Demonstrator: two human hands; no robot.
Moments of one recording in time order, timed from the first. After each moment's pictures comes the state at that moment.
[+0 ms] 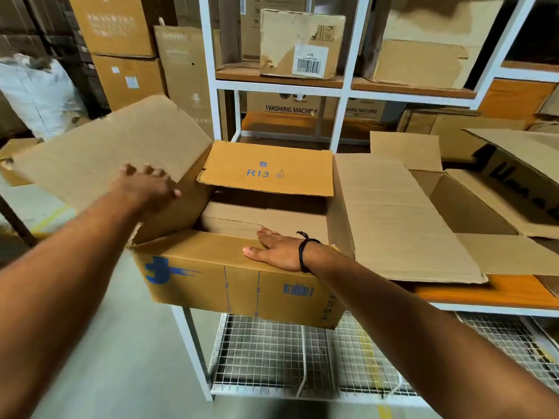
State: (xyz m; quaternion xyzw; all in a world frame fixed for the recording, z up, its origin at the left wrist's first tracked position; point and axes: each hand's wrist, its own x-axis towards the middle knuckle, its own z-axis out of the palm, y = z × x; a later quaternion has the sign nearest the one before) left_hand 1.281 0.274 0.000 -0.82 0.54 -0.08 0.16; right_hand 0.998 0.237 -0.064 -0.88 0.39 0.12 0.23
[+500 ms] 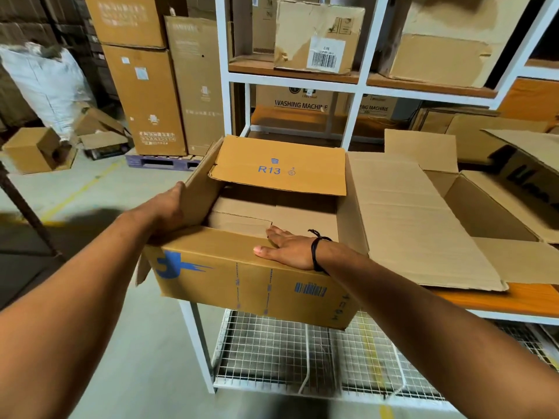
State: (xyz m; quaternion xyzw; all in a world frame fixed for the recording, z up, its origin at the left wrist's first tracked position) left_hand 1.277 0.282 -0.043 -0.84 0.51 0.15 -0.12; right_hand 1.001 0.232 -0.067 -0.89 0.38 0.15 0.23
